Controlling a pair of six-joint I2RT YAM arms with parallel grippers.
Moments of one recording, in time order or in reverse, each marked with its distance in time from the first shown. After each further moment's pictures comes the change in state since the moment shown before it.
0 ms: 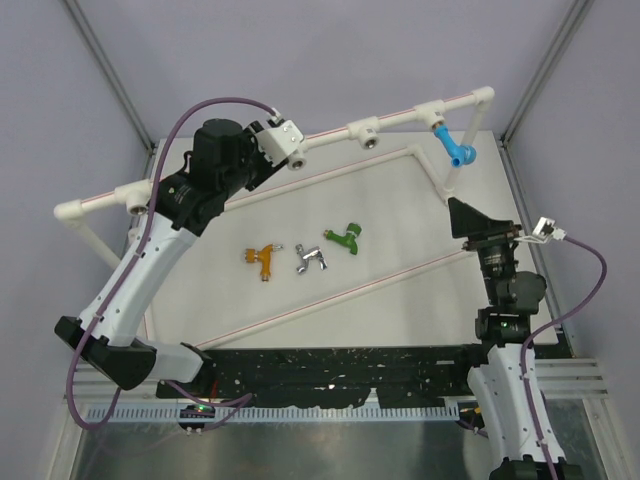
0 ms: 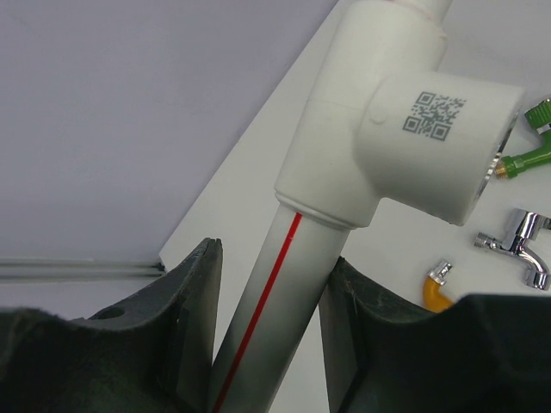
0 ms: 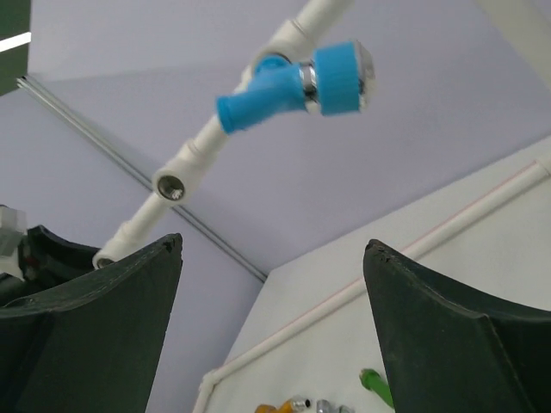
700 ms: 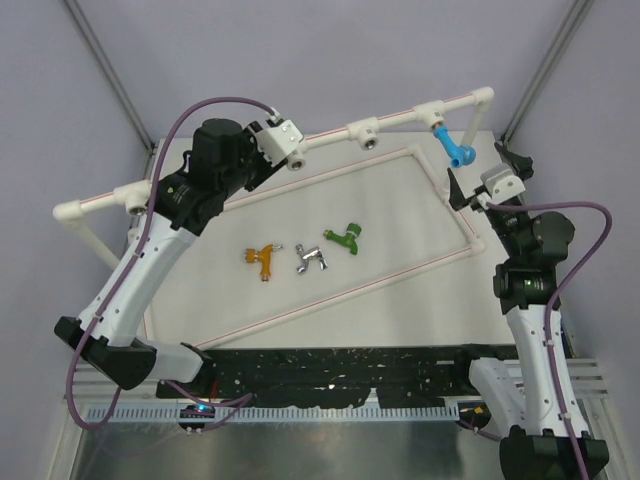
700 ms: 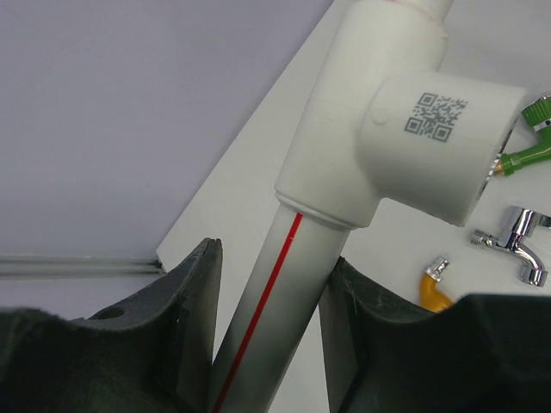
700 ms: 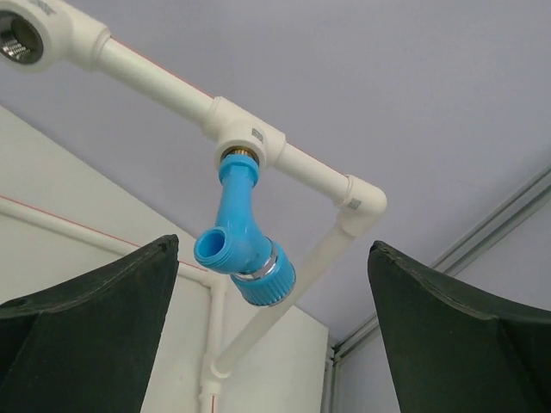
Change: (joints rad) left arm 0.000 0.000 0.010 -0.018 0.001 -0.006; right arm 0.000 0.253 0.505 -0.249 -0.215 -1.385
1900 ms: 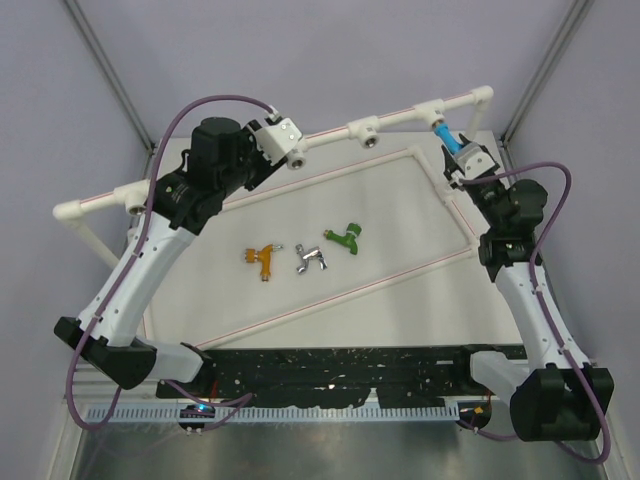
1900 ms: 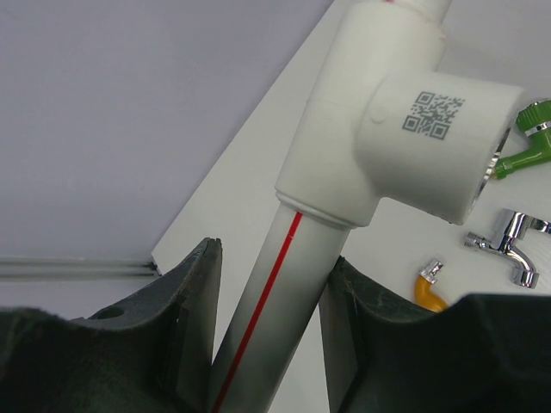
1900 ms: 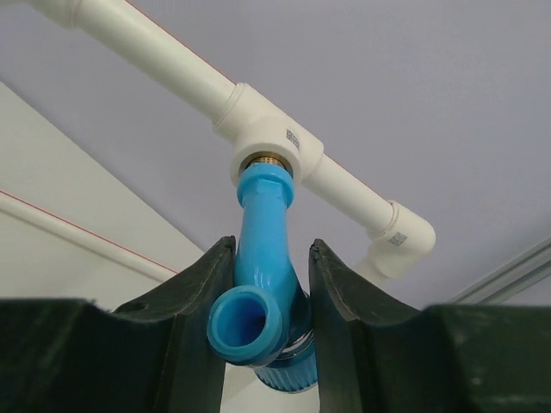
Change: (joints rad) left arm 0.002 0.002 0.014 -0.011 0.014 -0.016; right arm 0.076 0.301 0.056 0.171 -0.026 -0.196
